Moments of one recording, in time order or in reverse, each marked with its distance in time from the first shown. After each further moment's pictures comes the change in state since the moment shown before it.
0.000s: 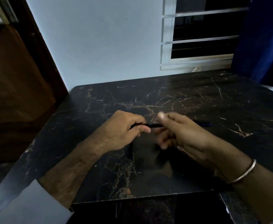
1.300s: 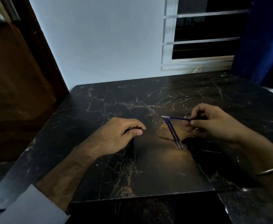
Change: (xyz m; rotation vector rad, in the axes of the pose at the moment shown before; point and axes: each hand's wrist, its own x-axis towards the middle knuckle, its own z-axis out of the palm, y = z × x) left_hand -0.016 -0.024 0.003 0.029 -0.061 -0.111; right_hand -0.008 -0.016 -0.067 -0.398 0.241 0.008
